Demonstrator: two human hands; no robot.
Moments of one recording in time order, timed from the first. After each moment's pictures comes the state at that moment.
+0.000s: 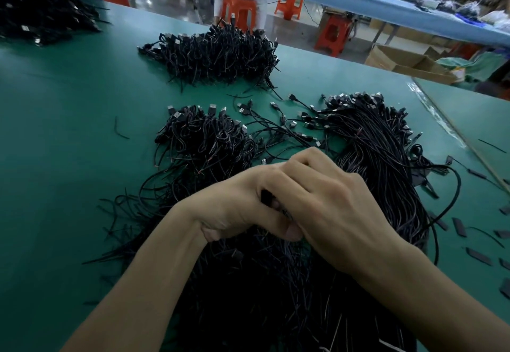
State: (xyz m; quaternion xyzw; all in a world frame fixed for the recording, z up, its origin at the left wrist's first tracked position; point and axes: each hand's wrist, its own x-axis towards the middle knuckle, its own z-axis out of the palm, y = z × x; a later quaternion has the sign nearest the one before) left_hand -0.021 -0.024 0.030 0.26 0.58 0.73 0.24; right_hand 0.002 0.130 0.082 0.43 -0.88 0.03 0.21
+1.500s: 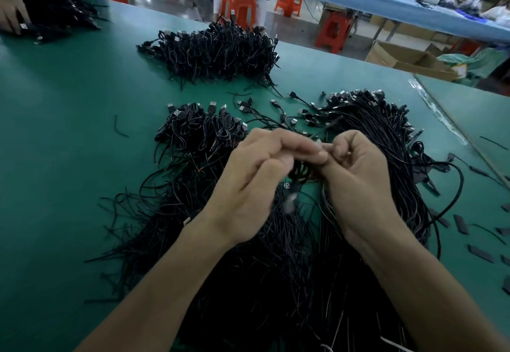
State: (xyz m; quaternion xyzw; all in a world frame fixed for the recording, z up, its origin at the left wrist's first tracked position) left_hand -0.009 -0.008 0.036 0.23 0.70 0.66 -0.16; right_hand -0.027 0.139 0.059 0.08 -0.69 0.72 0.05
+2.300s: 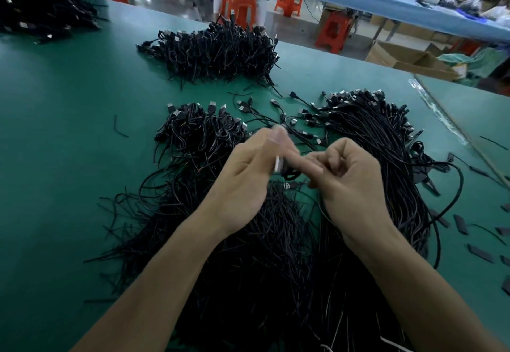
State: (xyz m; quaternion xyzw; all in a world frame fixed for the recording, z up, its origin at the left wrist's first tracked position) left_hand -0.014 -0.012 0.041 0.19 0.69 0.70 -0.07; right_hand -0.027 0.145 0.049 0.10 -0.77 0.63 0.07
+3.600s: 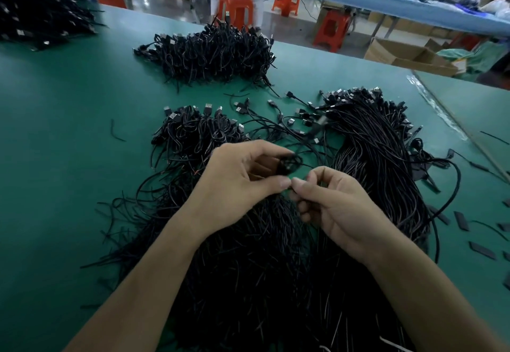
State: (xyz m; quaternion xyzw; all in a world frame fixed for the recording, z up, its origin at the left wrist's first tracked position) left_hand -0.029 -0.024 0.021 0.18 0.76 0.61 -0.10; right_hand -0.031 0.165 0.029 -0.02 -0.66 0.73 -0.18
